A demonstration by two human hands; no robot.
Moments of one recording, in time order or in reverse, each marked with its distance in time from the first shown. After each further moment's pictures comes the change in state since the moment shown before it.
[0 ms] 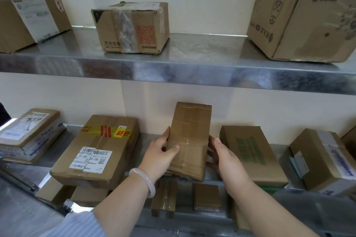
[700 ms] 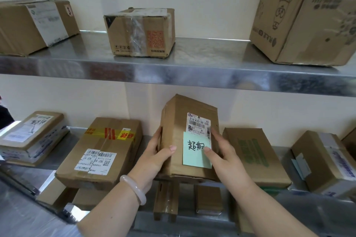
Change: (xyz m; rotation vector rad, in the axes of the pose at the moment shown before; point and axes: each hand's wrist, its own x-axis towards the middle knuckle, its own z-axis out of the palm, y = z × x) left_hand -0.024 -0.003 -0.024 -0.377 -0.103 0.033; right_hand -0.012 -0.009 0.007 -0.274 0.030 -0.273
